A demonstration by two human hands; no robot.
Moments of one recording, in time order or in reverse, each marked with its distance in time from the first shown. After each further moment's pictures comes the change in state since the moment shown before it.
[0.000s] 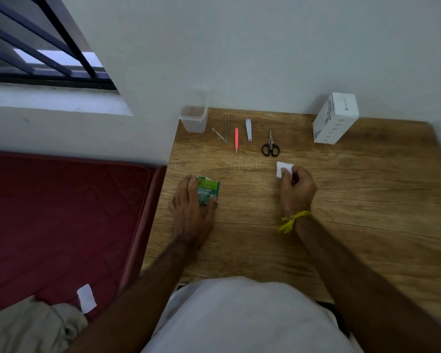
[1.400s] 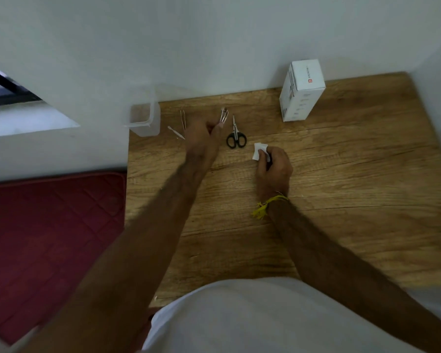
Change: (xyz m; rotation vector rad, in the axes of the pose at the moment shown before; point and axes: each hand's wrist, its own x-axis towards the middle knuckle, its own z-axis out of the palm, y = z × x) left_hand 0.168 0.147 0.035 -0.371 -0.251 -0.143; right_hand 0.042 0.039 0.020 -0.080 0.179 -0.223
